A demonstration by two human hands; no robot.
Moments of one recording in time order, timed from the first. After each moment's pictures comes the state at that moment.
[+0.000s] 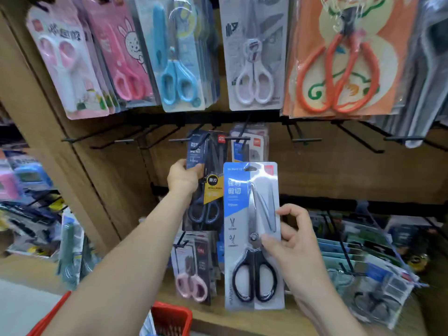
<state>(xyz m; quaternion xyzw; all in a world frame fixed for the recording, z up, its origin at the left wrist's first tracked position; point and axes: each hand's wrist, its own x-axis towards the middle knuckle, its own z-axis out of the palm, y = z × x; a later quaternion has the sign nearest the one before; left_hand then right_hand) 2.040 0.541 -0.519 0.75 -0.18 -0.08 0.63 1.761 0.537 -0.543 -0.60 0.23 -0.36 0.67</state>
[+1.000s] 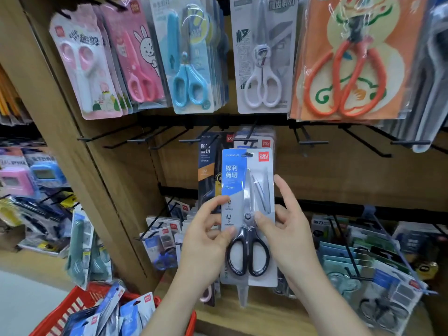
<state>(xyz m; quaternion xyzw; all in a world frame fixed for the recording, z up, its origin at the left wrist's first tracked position) 1.885 0.642 -0.533 0.66 -0.34 -0.16 0.66 1.784 0.536 -0.527 -0.65 0.19 -0.40 0.63</state>
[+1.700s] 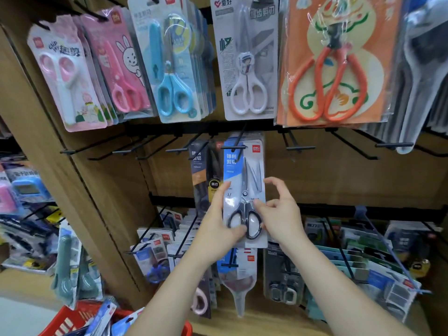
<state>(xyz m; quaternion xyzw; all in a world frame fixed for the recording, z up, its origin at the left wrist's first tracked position) 1.924 0.585 -0.542 0.71 -0.43 -0.19 0.53 1.829 0.459 -0.547 -0.70 0.33 -0.38 0.51</state>
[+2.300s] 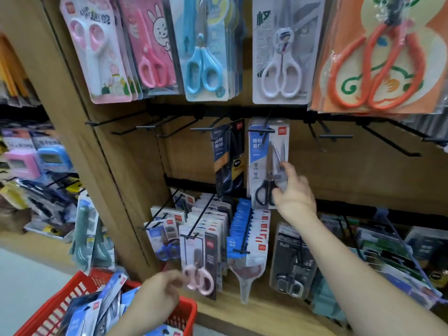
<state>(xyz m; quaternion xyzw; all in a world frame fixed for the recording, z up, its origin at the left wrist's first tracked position) 1.966 0.735 -0.648 0.89 -0.32 -0.21 0.25 1.855 0.433 -0.549 -0.83 0.41 -0.26 0.26</state>
